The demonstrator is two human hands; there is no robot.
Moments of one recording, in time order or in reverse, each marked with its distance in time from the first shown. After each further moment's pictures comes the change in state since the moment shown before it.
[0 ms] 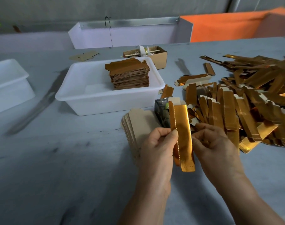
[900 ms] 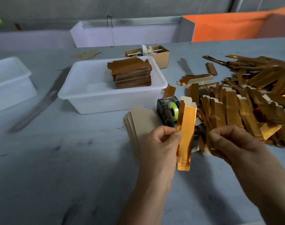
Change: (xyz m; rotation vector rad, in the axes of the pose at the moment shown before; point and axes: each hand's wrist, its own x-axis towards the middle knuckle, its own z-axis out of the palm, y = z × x) left_hand -0.001 0.013 -0.004 0.176 -0.015 0.033; right_hand -0.009 0.000 -0.038 0.479 -0.127 0.134
